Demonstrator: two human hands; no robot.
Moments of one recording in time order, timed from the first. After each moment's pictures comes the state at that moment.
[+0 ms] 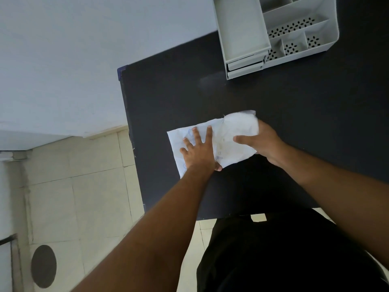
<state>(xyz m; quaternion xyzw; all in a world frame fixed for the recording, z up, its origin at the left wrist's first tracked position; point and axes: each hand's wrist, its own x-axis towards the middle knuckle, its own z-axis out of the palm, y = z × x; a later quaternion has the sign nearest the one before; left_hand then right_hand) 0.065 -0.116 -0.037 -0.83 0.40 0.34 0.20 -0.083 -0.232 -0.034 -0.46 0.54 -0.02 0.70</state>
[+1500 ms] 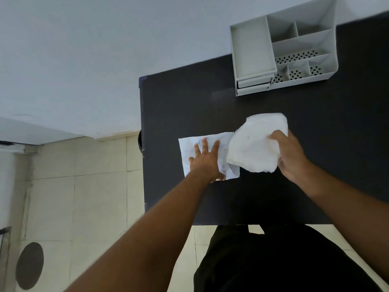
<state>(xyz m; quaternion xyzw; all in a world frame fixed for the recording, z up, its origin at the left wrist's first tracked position) 0.065 -0.101 -0.032 -0.82 0.42 0.37 0.12 -0.115 -0.239 0.000 -0.35 0.54 -0.18 0.74</state>
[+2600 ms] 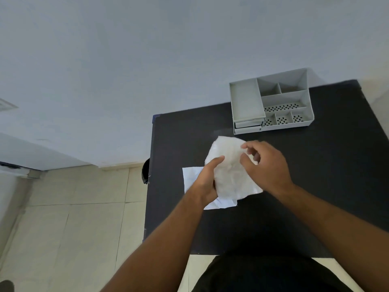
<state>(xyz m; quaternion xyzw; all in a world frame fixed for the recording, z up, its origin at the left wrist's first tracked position) 0.049 -0.123 0.061 -0.57 -0.06 0.64 -0.51 -0.092 -0.231 0.083 -0.78 0.43 -0.20 0.40</state>
